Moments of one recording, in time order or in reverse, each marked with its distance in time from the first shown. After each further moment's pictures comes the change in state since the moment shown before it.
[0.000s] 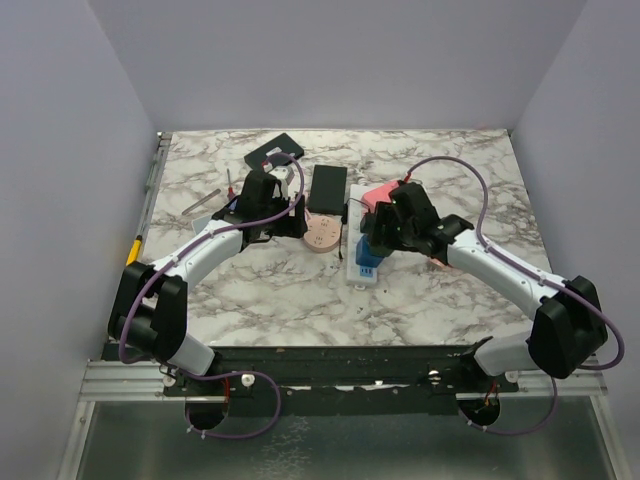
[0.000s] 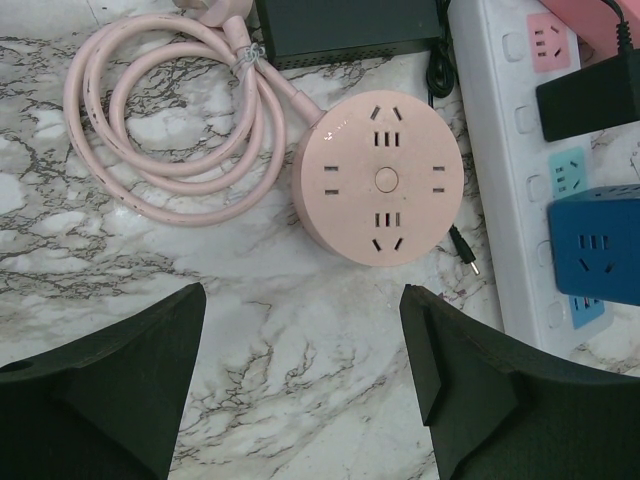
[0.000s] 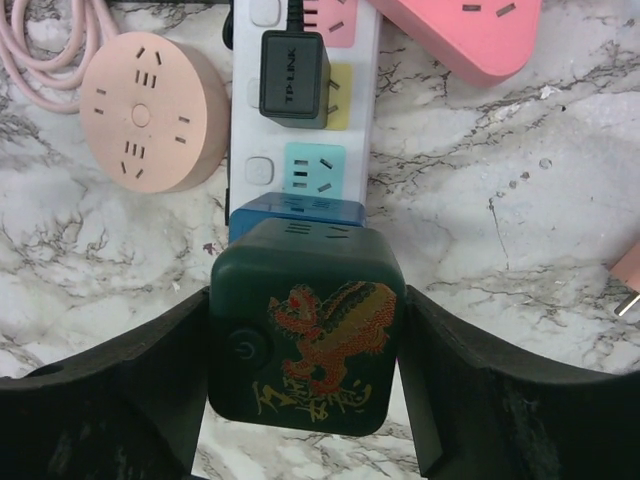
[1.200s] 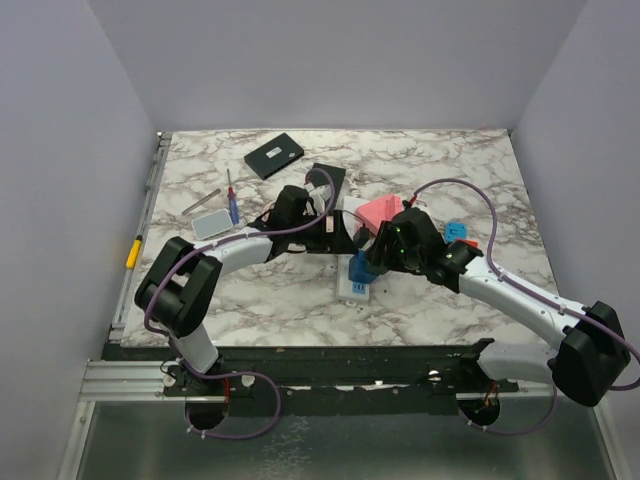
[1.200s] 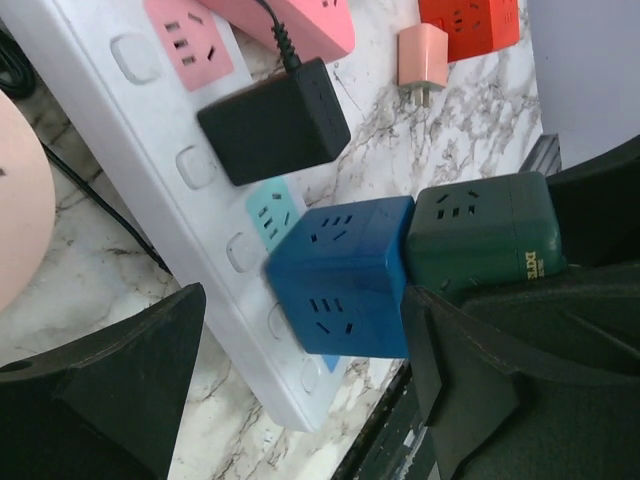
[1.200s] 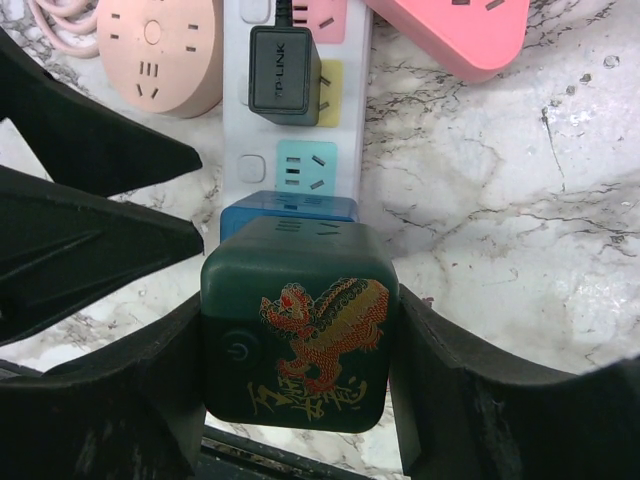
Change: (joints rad) left arm -0.158 0.185 -0.035 0.325 0.430 -0.333; right arm 0.102 -0.172 -0.182 0.048 0.023 0.130
